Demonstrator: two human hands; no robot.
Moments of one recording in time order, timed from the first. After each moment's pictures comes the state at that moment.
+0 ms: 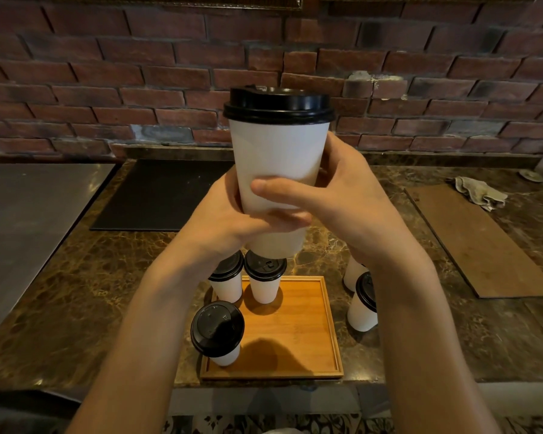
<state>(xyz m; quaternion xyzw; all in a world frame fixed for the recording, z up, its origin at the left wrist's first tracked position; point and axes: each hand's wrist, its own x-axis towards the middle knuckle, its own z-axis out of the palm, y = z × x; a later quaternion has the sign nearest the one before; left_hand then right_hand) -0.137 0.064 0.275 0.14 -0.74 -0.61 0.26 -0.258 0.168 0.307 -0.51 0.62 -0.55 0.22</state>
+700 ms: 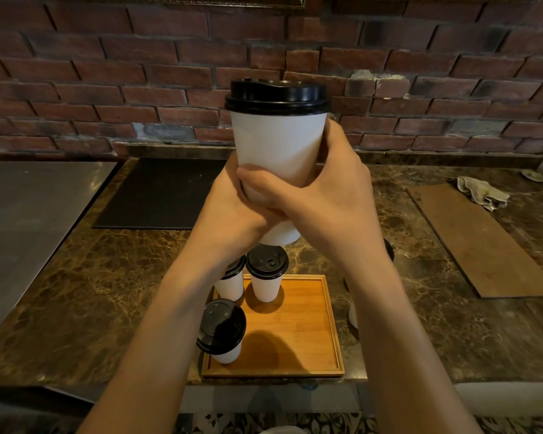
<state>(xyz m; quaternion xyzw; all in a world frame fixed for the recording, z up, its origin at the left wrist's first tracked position) -0.152 0.075 0.276 0.26 -0.76 -0.47 0.36 -0.233 0.160 0.303 -0.44 0.71 -0.55 0.04</state>
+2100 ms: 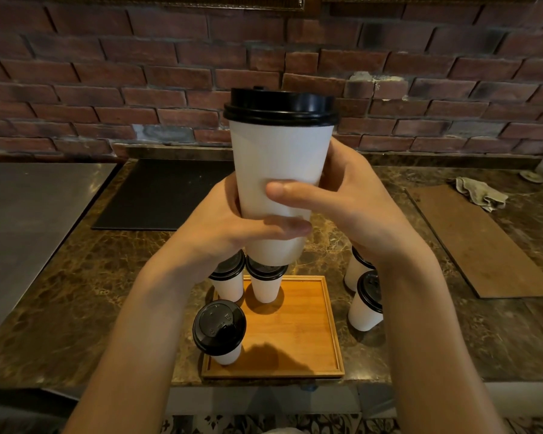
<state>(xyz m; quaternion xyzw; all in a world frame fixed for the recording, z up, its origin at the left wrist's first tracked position) -0.128 0.068 0.280 0.10 -0.73 -0.63 0.24 -0.262 0.171 0.305 -0.54 0.57 -0.56 0.27</state>
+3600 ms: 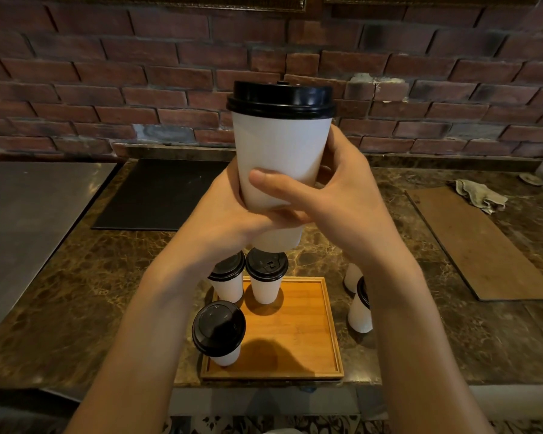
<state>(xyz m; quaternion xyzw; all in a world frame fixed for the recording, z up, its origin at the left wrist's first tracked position) -0.136 0.063 0.278 0.18 -0.76 -0.56 0.29 -0.248 0.162 0.303 -0.49 0.62 -0.59 0.16</state>
